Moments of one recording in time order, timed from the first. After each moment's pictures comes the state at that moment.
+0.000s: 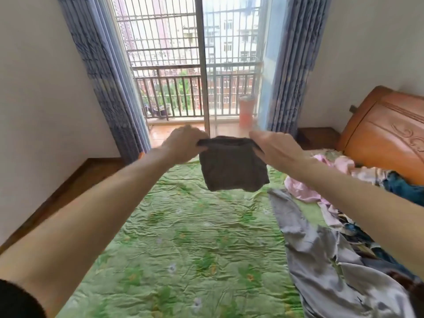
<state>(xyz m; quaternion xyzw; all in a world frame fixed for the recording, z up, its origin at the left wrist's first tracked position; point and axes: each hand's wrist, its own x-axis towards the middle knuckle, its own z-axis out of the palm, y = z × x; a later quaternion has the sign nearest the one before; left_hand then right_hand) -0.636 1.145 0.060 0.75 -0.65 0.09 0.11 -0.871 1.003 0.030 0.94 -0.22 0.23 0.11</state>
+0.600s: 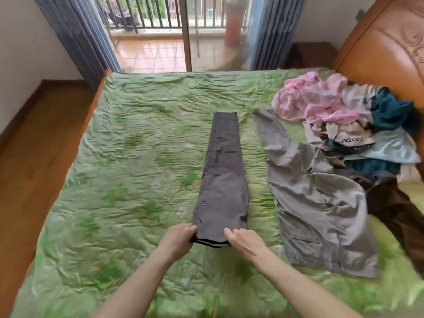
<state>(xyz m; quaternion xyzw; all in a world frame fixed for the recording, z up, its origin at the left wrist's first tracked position) -0.772 1.359 -0.405 0.74 -0.62 -0.24 -0.01 -0.997 1.234 -0.398 0.95 -0.25 -0.19 -0.08</state>
